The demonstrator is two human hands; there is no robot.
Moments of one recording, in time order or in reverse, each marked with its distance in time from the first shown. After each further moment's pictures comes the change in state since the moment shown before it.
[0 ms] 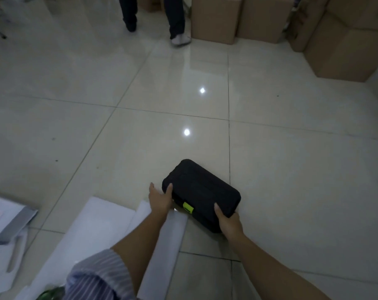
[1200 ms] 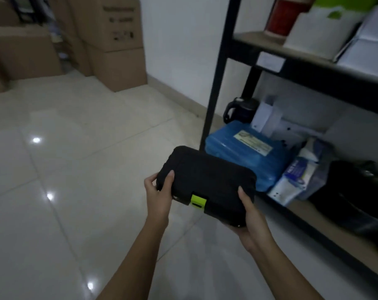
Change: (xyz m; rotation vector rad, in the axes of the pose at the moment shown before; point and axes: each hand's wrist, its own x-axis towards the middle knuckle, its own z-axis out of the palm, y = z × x) left_hand -0.340 0.105 0.302 -0.098 -0.923 0.180; right_hand -0.193 0.077 -0.388 1.166 0.567 -0.174
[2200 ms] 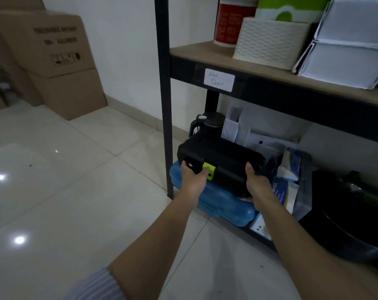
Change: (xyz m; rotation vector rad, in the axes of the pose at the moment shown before) left_hand 0.096 0.001 0.237 0.269 -0.424 -0.047; right_hand 0.186 -0.150 -0.033 -0.373 0.375 -0.096
